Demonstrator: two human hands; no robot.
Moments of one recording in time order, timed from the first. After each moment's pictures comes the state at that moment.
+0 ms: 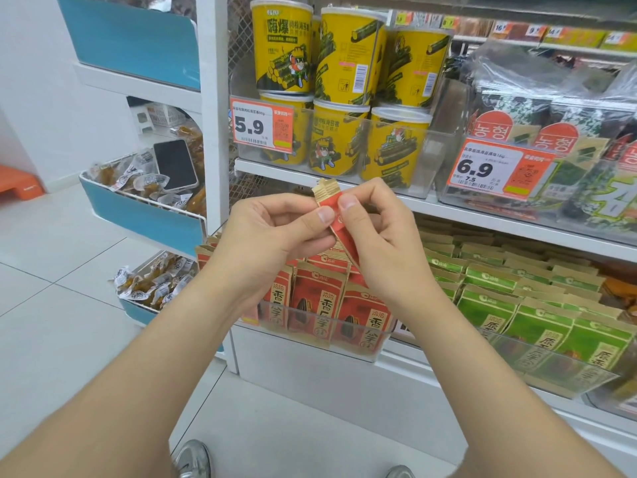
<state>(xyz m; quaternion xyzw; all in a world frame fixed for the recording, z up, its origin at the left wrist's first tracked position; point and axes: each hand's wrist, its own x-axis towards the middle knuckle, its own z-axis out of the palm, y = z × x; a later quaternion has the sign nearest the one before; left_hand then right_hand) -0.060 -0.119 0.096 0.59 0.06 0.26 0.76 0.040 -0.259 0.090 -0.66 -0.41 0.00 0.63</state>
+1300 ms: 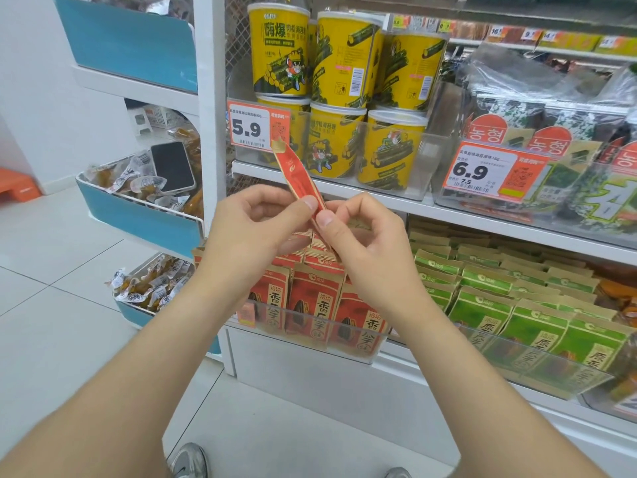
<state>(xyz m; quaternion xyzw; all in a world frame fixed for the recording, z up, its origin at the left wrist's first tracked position) -0.061 -0.112 0.097 0.65 0.14 0.33 0.67 0.031 -0.258 0.088 -0.67 -0.38 0.03 0.63</state>
